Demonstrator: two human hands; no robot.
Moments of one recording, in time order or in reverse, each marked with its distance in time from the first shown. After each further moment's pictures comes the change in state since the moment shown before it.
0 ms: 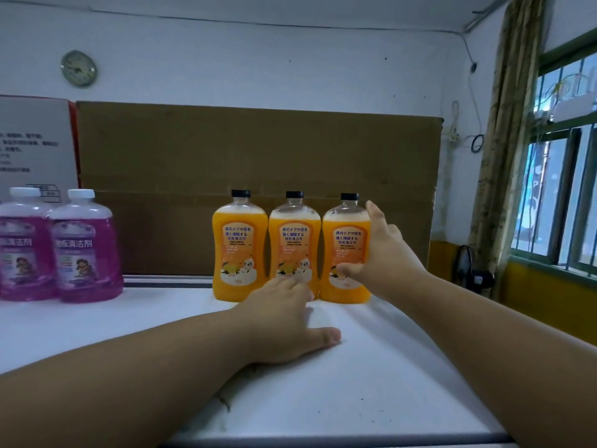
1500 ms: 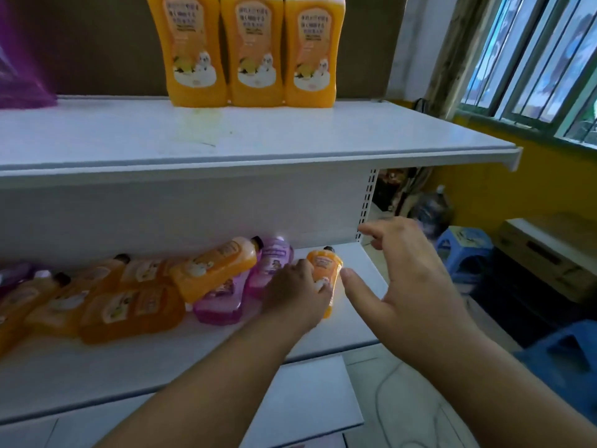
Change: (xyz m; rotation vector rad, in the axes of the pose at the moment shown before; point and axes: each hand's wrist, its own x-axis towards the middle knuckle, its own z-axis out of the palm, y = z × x) left_hand -0.114 0.070 0.250 -0.358 -0.032 -0.241; right_hand -0.324 0.006 -0.002 -0.080 -0.009 -0.071
